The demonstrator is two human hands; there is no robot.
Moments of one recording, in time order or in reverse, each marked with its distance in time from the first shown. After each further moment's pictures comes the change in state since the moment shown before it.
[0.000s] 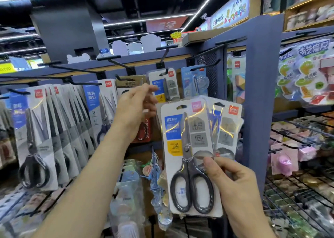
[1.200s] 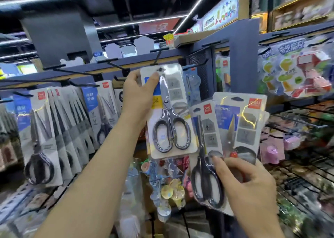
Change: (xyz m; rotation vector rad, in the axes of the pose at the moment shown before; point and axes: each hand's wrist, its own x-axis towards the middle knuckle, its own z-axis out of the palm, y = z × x) left_hand 0.002 0.024 0.032 -0.028 0.183 0.168; right_hand -0.030 -0.009 -0.030 -0.507 0.255 -0.253
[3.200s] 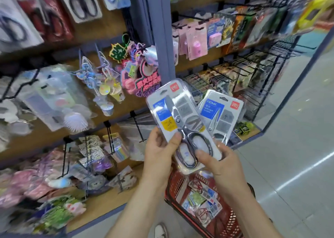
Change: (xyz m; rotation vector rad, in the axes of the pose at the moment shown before) left_hand -0.424 -0.056 0.040 -0.209 -0.222 -0.817; right_hand -0.182 0.046 -0.200 0.234 -0.177 0.739
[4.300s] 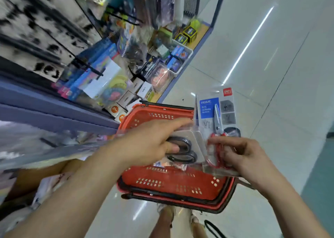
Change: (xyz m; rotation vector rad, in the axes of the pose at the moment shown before) left_hand 0.200 -0.330 0.099 1.174 -1.518 -0.050; right_hand 0.092 0.286 -0.244 -0.274 0.356 0.543
